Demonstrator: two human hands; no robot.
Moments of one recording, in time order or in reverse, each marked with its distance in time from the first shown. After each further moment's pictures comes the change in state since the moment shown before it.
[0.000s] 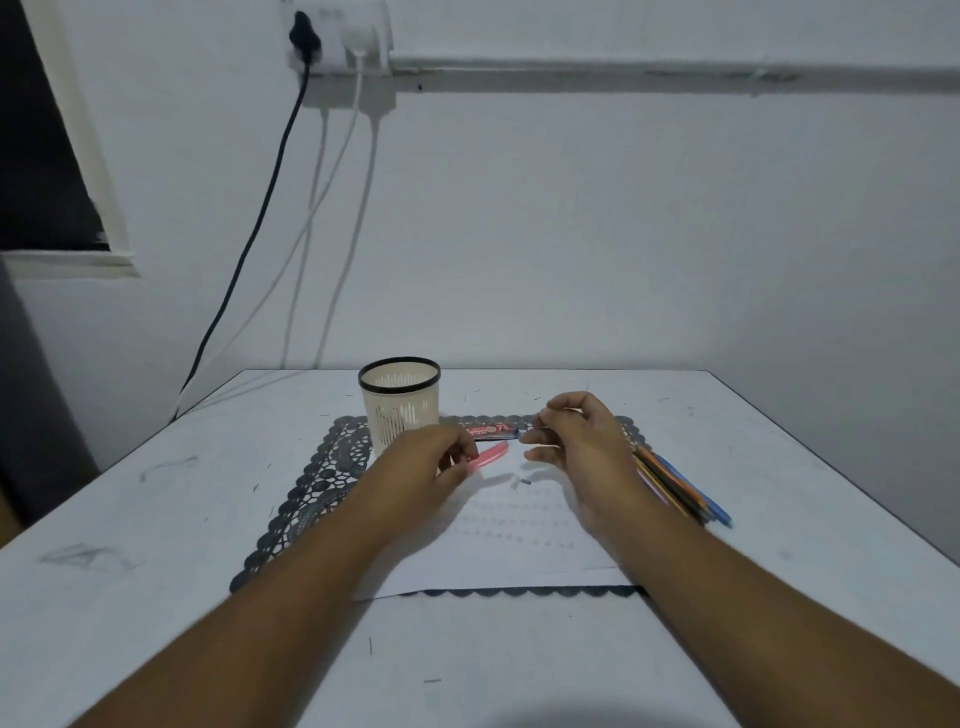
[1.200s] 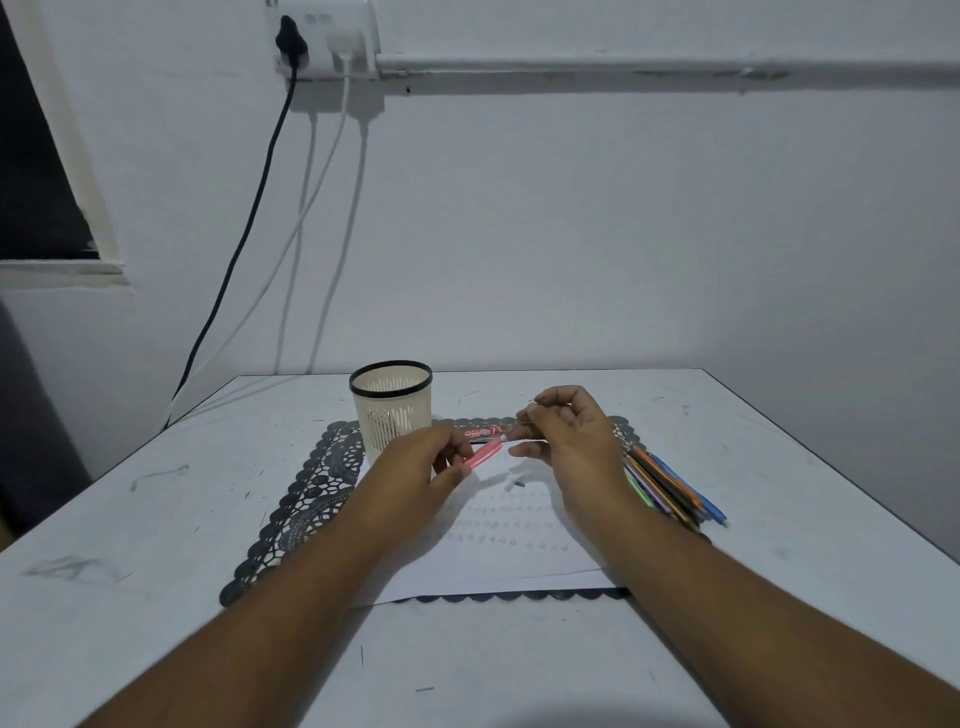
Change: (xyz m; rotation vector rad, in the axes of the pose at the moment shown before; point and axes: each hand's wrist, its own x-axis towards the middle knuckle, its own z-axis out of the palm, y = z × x) left_hand -0.004 0.005 0.004 -0.098 0.080 0.011; right_hand -0.009 -0.003 0.010 0.015 -0.034 -0.136
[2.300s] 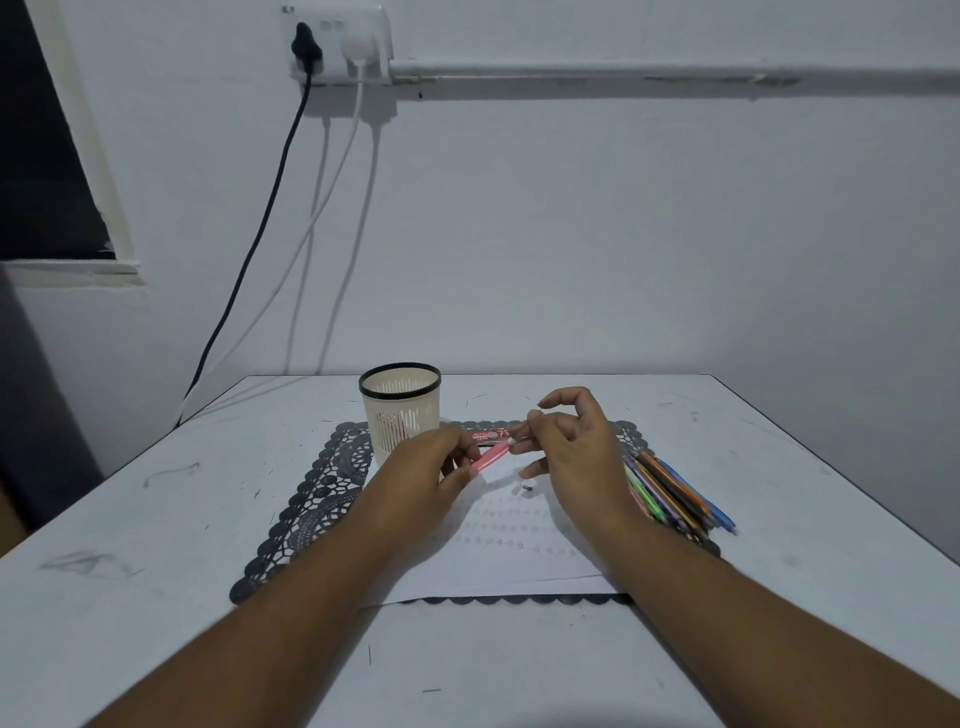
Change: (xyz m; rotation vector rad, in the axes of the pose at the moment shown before) left_hand -0.001 -0.001 0.001 0.033 0.011 0.009; right_hand -0.009 0.000 0.004 -0.246 -0.006 -0.072
